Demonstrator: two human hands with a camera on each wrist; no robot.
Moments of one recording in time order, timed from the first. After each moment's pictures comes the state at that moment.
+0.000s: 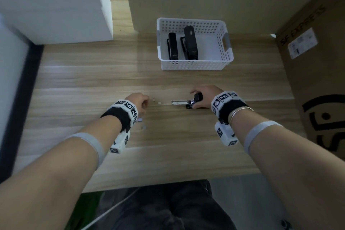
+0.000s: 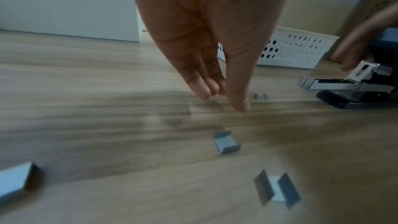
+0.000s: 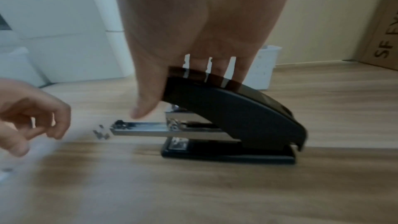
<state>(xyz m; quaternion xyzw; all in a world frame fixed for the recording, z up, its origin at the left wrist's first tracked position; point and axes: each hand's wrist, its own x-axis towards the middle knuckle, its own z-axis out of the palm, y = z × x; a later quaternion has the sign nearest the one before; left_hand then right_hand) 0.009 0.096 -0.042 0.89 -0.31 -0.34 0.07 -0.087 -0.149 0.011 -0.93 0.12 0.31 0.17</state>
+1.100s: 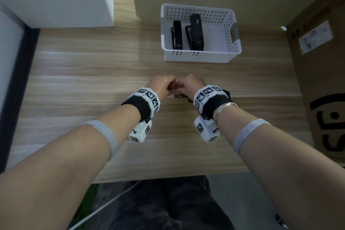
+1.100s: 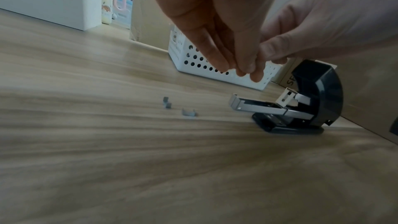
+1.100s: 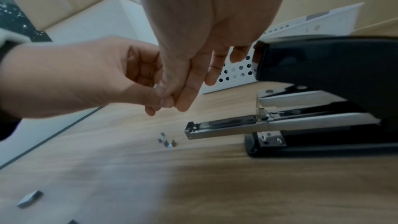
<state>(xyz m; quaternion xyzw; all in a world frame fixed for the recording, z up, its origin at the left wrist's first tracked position) -0.012 0.037 -0.021 0.89 -0.33 -0.23 0.24 -0.058 -0.090 0.004 -0.95 0.08 0.27 0.15</state>
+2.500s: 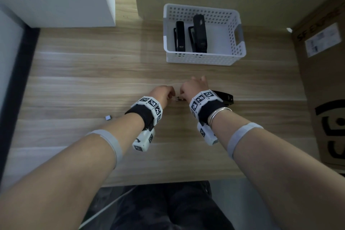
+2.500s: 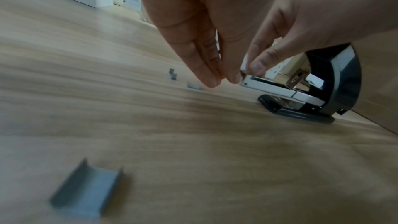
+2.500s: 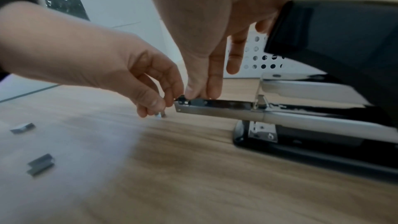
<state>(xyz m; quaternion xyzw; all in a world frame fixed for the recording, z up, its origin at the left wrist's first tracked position) -0.017 0.039 -0.049 0.89 -0.26 -0.31 0.22 -0.048 -0.086 -0.014 -0.95 0.06 0.30 -0.02</state>
